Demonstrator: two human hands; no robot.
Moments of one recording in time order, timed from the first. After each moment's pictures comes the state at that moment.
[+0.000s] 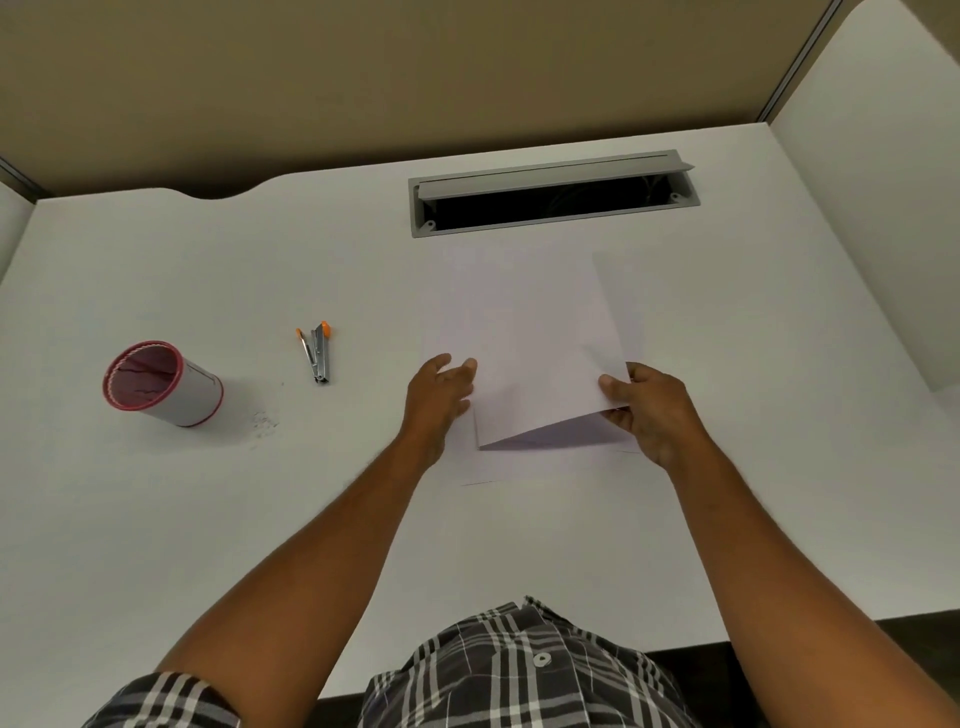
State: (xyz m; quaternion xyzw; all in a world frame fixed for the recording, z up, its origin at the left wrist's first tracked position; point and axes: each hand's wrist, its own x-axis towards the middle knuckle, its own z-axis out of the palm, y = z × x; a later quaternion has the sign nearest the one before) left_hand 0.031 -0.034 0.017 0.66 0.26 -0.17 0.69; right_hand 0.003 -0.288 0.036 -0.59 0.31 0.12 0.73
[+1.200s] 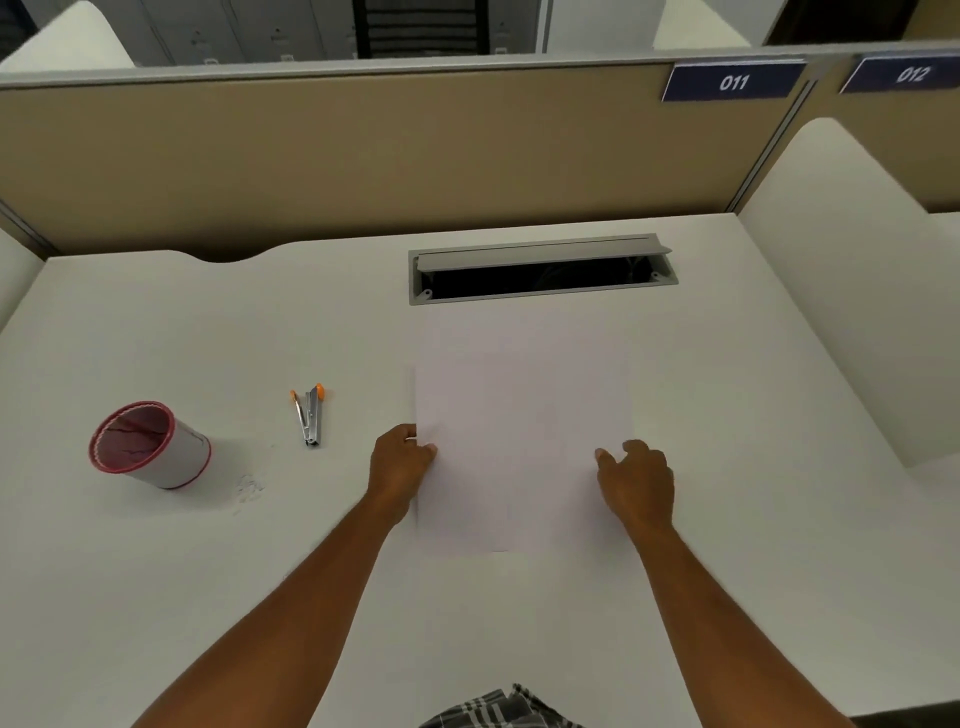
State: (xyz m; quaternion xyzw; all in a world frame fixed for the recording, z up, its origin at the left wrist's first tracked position) left_hand 0.047 -0.002 0.005 0.77 0.26 -0.13 0.57; right_hand 0.007 -0.277 0.014 -0.89 0.34 0.07 0.29
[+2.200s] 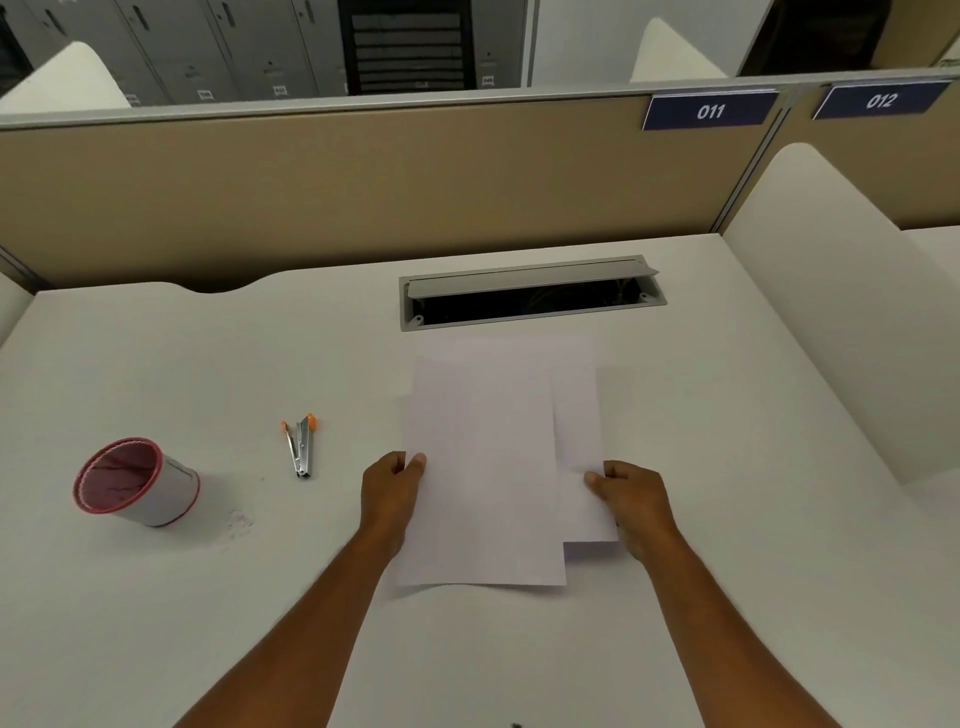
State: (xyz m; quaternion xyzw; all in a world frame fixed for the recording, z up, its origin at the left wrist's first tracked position) left_hand 0.048 -0.007 0.005 0.75 0.28 -0.10 0.59; right_hand 0.015 -0.292 0.014 -0.72 0.34 0.09 0.59
